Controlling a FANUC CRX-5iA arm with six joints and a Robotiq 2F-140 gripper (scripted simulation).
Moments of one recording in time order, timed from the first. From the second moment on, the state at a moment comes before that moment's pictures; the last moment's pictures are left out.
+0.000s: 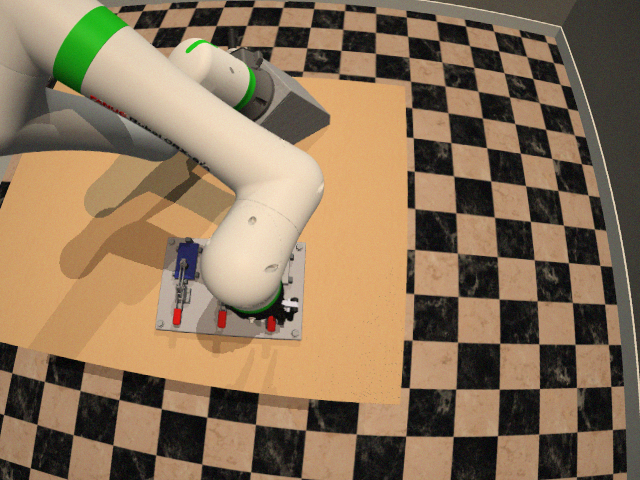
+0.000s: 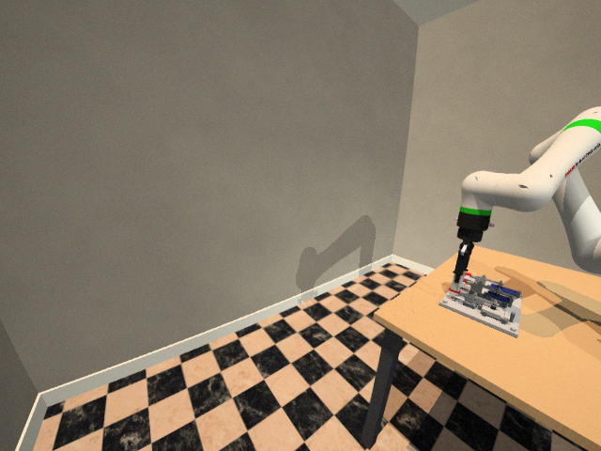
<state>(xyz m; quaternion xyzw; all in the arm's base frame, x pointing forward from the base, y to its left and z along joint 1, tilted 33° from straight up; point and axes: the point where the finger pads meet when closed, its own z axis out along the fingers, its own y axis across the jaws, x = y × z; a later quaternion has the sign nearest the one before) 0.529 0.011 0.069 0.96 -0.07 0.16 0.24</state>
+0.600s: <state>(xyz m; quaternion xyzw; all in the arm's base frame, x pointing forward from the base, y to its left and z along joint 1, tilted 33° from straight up) 0.534 0.002 0.053 0.96 -0.07 0.16 0.24</state>
